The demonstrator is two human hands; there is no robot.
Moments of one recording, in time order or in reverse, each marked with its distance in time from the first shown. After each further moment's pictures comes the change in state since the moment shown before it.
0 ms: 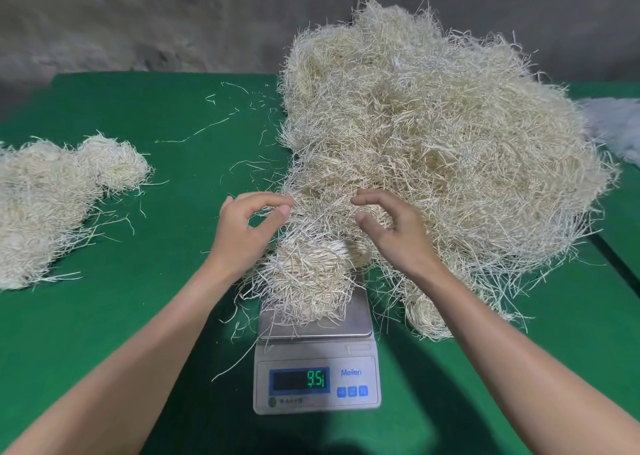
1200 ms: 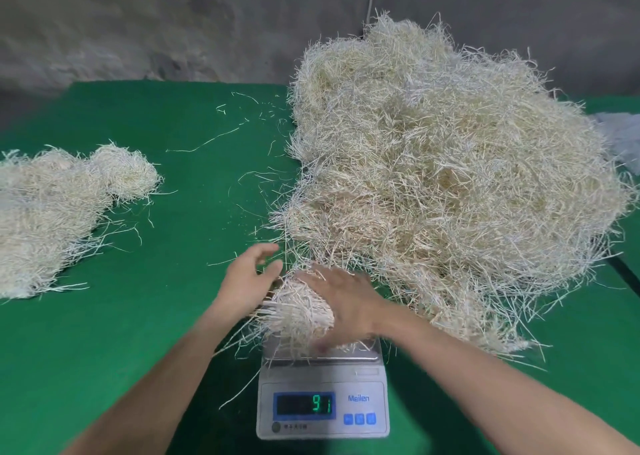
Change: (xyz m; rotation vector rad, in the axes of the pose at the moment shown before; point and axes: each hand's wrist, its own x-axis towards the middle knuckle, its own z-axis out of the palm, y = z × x) left_hand -0.016 -0.057 0.010 0.084 -0.204 -0.427; right_hand -0.001 0.061 0.083 -0.782 -0.832 -0.036
